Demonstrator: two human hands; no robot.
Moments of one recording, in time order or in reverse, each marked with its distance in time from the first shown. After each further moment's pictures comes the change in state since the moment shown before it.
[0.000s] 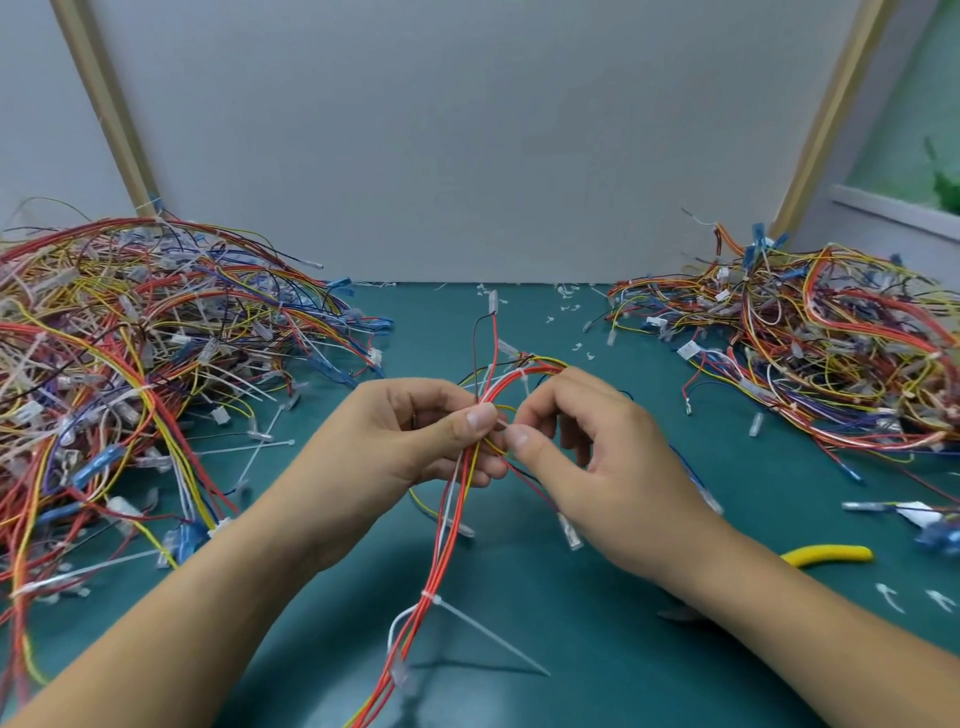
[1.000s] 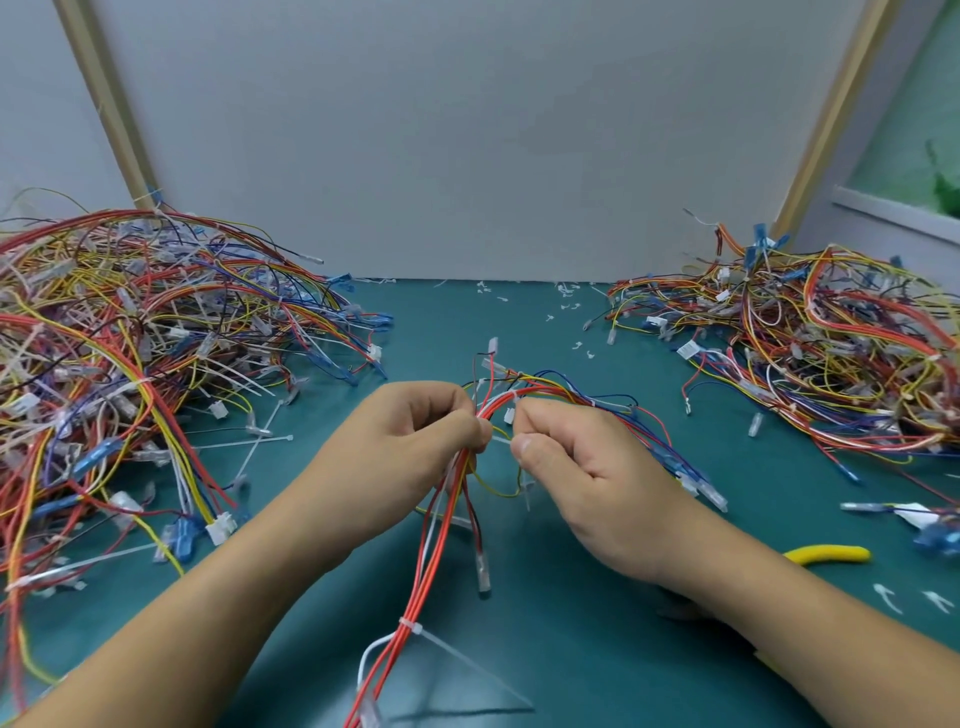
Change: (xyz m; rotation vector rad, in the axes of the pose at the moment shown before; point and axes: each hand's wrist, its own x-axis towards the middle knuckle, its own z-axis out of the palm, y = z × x) left_hand 0.000 0.002 0.008 0.381 0.093 0.015; right_hand 0.002 -0.006 -0.001 0.113 -0.243 0.024
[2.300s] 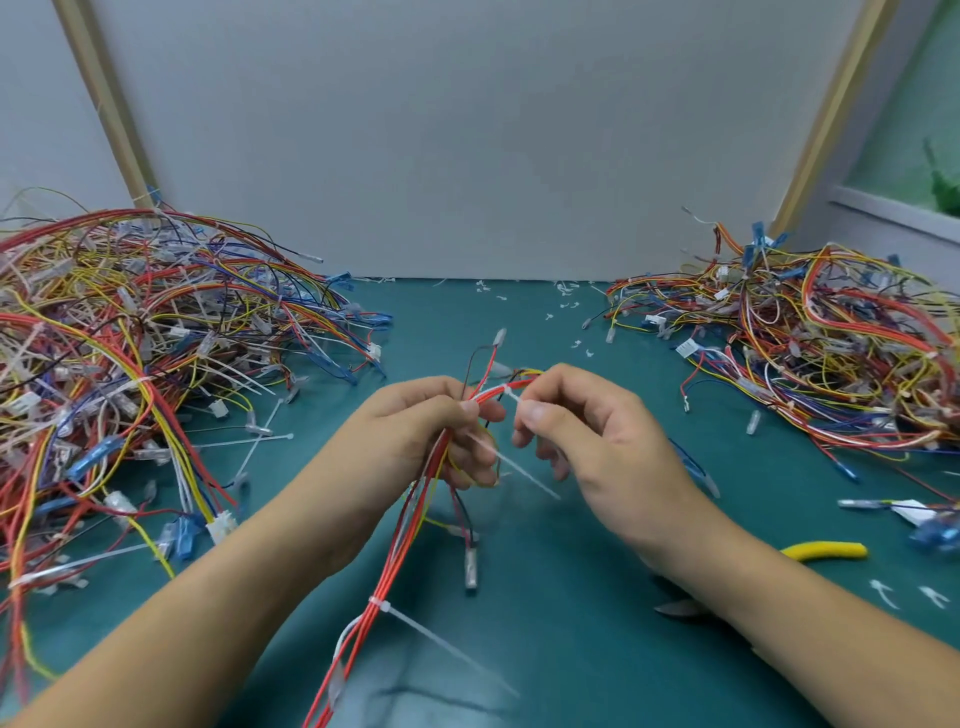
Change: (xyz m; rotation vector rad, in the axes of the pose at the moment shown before) left_hand 0.003 -0.005 0.001 -0.365 -0.039 -0.126; right_hand 0.003 0.012 0.002 0.328 0.189 0.102
